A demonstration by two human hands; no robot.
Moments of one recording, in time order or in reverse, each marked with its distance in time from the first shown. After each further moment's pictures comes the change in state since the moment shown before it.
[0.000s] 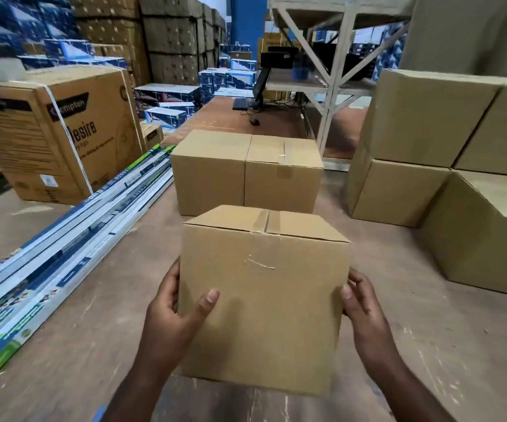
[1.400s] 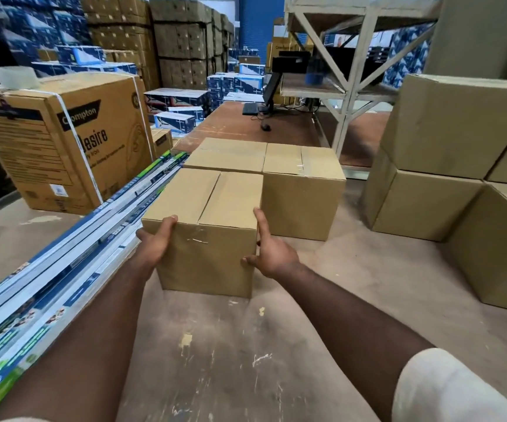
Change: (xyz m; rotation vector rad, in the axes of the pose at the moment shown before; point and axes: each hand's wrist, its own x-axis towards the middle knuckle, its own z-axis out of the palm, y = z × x) left_hand 0.229 -0.053 -0.061 0.171 0.230 -0.600; right_hand 0.195 0.016 0.182 -0.934 -0.351 -0.118
